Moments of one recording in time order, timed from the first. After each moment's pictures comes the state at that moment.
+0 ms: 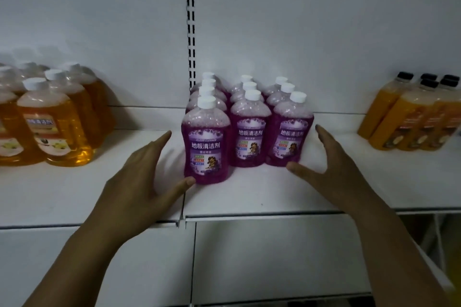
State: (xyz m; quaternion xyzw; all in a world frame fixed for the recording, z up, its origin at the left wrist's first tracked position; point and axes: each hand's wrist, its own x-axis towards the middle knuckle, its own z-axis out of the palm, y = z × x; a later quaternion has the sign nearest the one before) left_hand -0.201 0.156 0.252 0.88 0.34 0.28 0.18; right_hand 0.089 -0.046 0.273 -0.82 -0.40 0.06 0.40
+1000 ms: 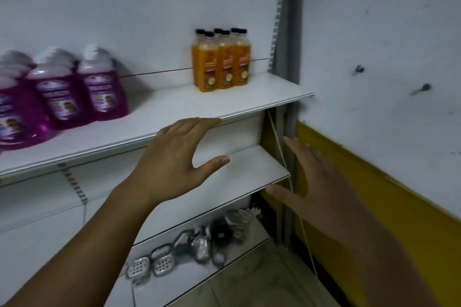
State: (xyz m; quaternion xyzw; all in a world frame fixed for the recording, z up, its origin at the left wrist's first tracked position) left_hand -0.034 -0.189 0.270 0.97 -0.01 0.23 0.10; right_hand 0.036 -0.471 0.262 -0.92 -0.30 -0.03 0.25
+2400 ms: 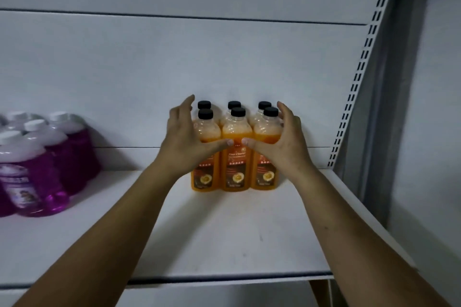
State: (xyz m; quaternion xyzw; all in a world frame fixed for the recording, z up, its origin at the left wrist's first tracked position) left_hand 0.351 -0.053 0.324 0.83 0.28 0.41 0.24; right_hand 0.534 -0.201 0.317 -0.72 -0.44 -0.02 0.54
